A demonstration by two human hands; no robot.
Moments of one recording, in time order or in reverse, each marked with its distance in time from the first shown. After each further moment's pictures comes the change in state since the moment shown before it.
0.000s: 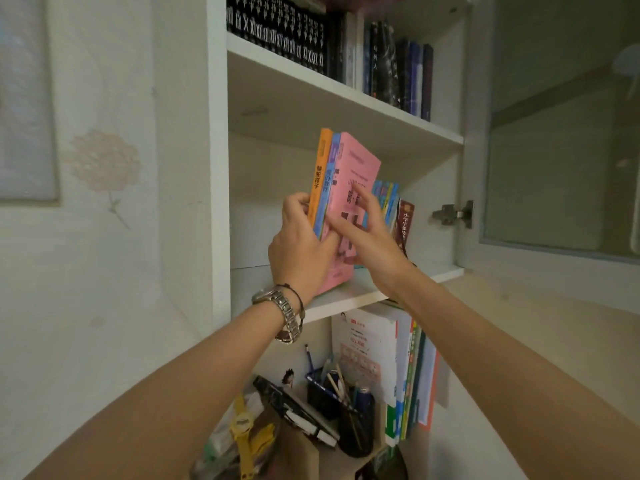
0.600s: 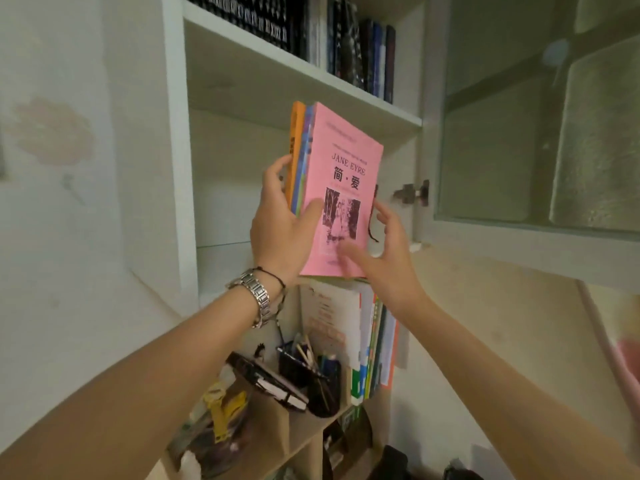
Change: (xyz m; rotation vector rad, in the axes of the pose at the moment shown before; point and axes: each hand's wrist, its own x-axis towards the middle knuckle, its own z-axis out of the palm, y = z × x) left_hand -0.025 0.025 -0.005 -0.312 -0.045 0.007; right_hand -0.079 0.012 -0.048 -0.359 0.228 -0.049
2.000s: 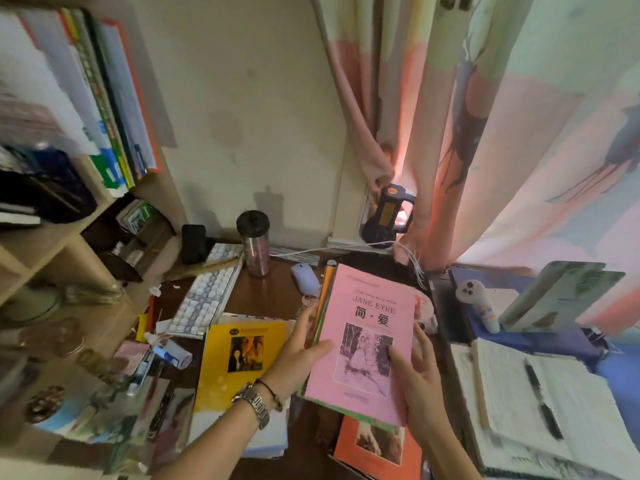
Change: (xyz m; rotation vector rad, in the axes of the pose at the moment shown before) left_hand -0.512 0.011 0.088 -0.638 -1.476 -0.980; right_hand -0.538 0.069 -0.198 0.146 0.898 1.064
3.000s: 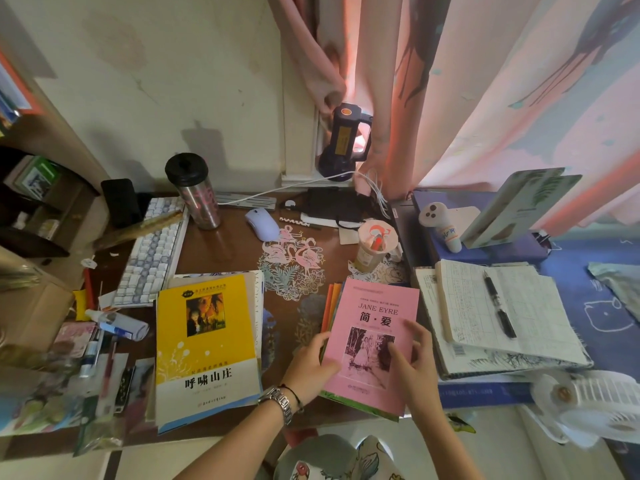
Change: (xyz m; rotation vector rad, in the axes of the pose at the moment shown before) left_hand -0.002 -0.109 0.074 0.396 -0.247 -0.321; right_hand -0.025 0.069 -0.077 -0.445 0.294 0.054
